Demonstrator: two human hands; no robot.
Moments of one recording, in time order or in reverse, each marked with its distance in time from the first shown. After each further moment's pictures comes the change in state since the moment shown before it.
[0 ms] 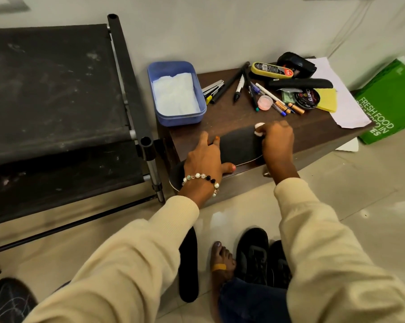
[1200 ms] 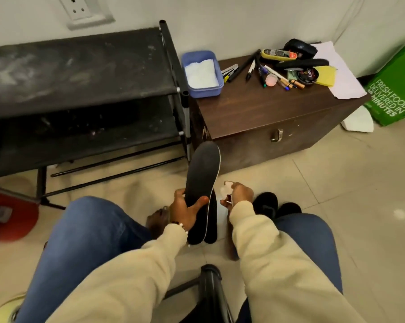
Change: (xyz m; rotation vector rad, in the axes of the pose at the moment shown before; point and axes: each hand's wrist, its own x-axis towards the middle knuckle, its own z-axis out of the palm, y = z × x) left_hand -0.255 -0.077 0.053 -0.744 -0.020 -0.544; right_hand -0.271 -0.053 -0.012 1.338 -0.527 1.105
